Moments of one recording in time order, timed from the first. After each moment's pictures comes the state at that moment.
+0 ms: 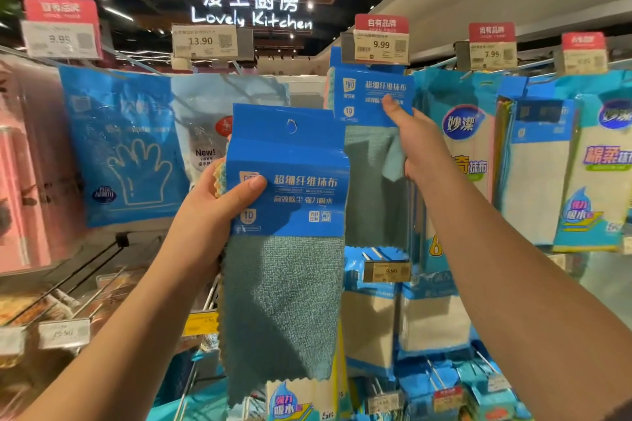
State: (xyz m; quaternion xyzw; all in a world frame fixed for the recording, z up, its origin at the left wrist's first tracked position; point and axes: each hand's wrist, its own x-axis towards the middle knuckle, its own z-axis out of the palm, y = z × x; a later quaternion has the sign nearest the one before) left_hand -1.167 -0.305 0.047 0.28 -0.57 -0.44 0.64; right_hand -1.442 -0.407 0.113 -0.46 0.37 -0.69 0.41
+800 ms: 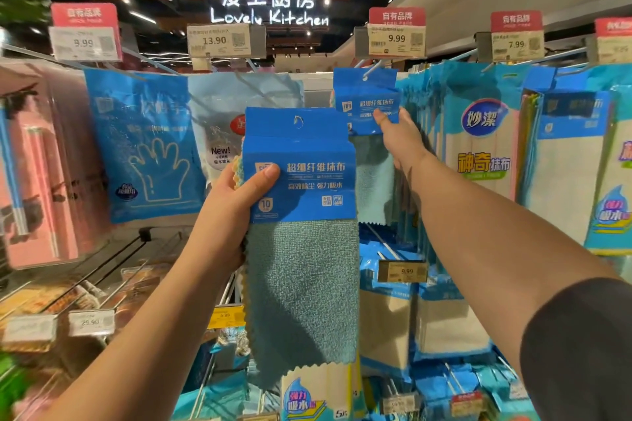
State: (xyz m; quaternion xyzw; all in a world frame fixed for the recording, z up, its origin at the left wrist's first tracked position) left_hand -1.180 -0.310 0.050 0.29 -0.54 -0.46 0.64; right_hand -1.434 -0.488 0.099 -0.53 0.49 -0.62 0.30
